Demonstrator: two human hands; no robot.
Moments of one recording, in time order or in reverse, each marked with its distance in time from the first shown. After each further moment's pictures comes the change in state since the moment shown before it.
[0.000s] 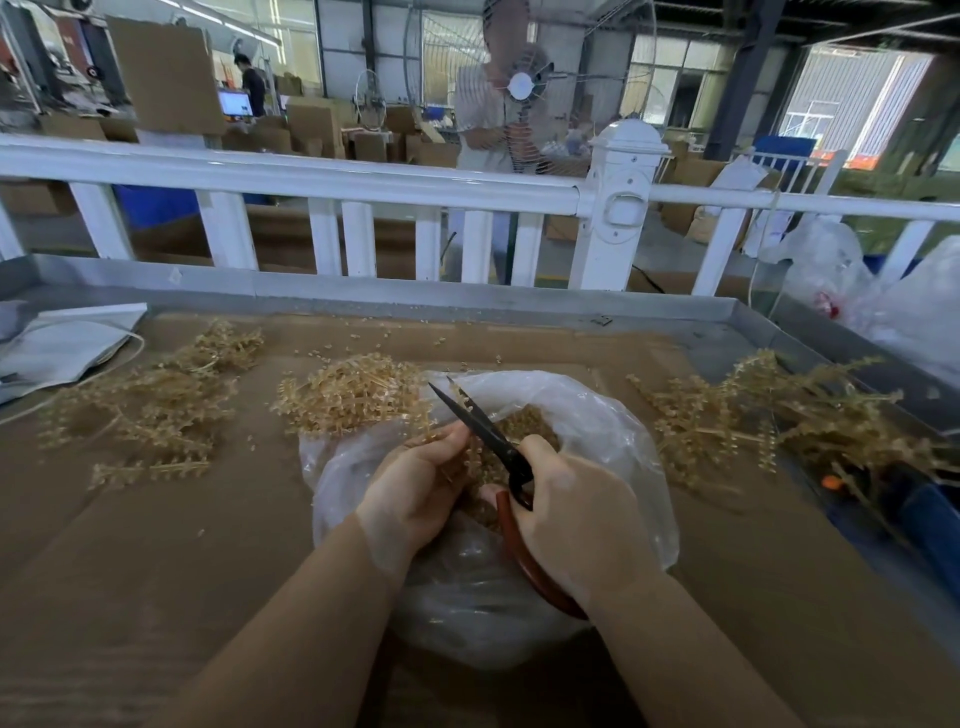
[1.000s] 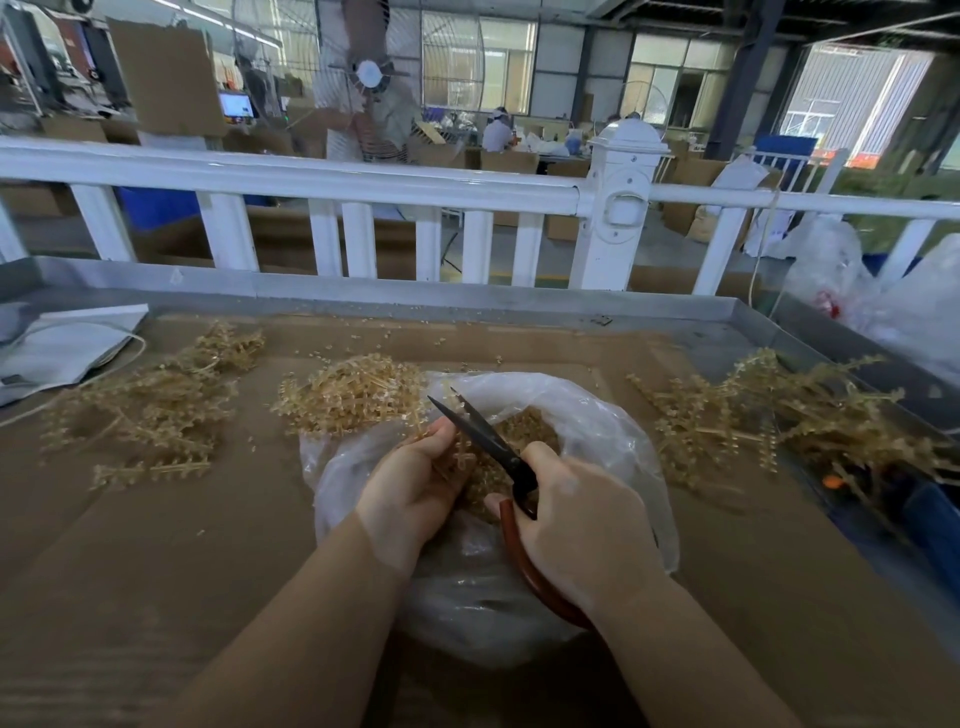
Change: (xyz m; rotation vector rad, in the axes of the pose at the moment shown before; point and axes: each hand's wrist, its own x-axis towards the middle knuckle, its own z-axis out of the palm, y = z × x) left_hand 0.014 0.001 -0.002 -0.143 0.171 -0.003; right_hand -0.006 0.001 0.000 -0.030 -0.006 0.021
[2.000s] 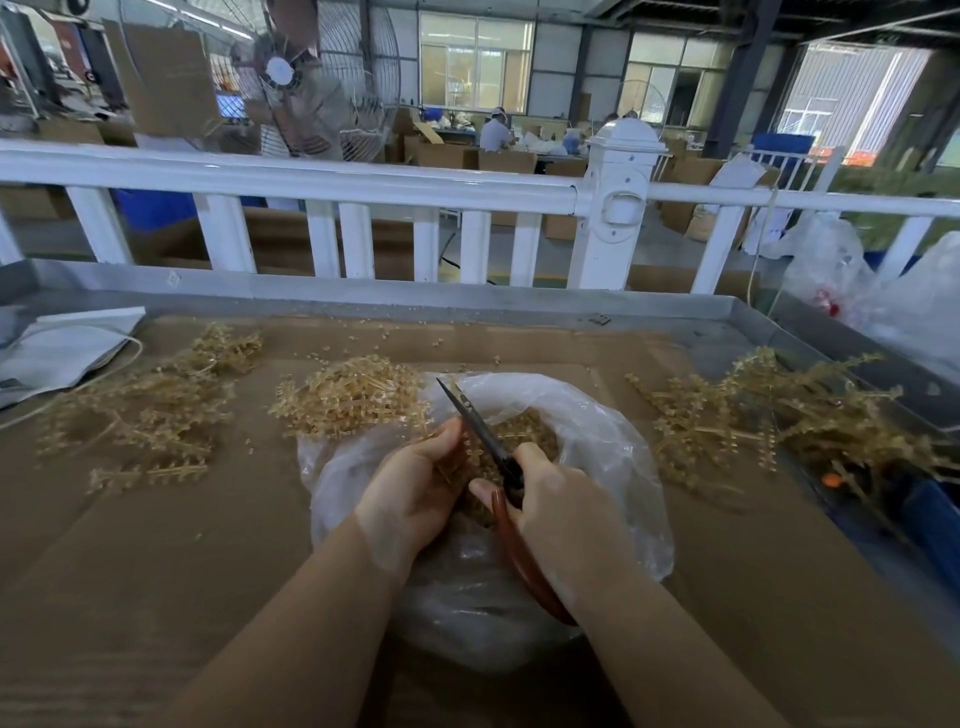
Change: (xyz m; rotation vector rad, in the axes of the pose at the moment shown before) left_hand -0.016 0.003 0.004 0.070 -0.125 -0.059; right_hand 0.009 -0.005 0.010 0.142 -0.062 0.038
